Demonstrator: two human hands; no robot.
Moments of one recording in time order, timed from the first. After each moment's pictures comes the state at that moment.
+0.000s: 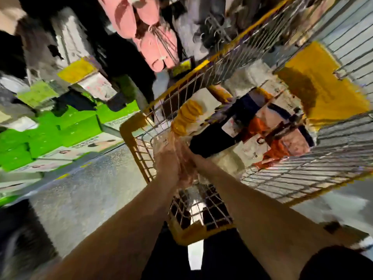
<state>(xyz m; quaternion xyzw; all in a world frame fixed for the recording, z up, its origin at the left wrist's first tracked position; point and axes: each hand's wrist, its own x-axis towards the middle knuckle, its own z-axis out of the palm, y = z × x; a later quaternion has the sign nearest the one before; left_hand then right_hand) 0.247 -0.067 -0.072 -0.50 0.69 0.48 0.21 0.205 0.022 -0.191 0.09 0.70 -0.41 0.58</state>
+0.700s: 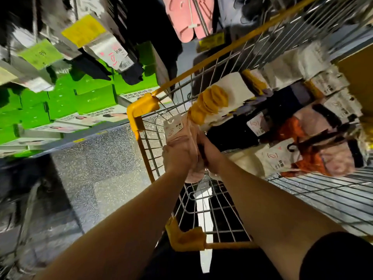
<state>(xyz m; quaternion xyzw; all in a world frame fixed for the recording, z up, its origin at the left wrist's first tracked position) 0.261 -0.074 -0.138 -0.70 0.57 0.42 0.11 0.192 -0.001 -0.225 0.14 0.52 -0.51 0.66</state>
